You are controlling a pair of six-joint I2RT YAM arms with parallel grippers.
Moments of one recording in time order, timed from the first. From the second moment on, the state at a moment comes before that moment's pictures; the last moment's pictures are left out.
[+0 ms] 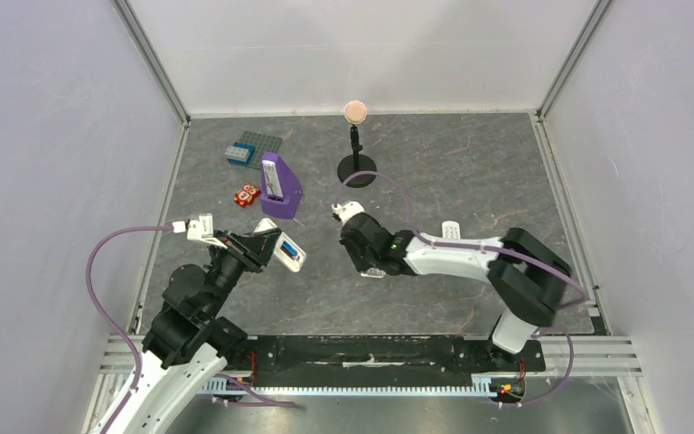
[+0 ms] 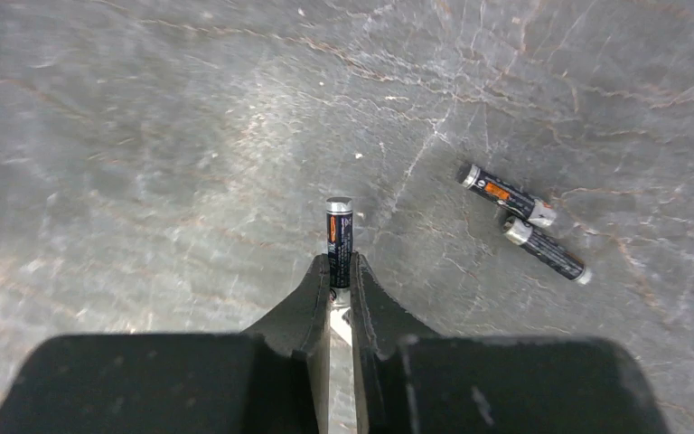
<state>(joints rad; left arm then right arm) -0.58 0.20 0.50 -0.28 -0.16 -0.66 1.00 1.73 1.01 -0.17 0.22 0.34</state>
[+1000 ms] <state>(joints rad) -0.58 0.50 0.30 0.38 0.35 -0.69 1.00 0.92 0.62 0.22 -0.13 0.07</state>
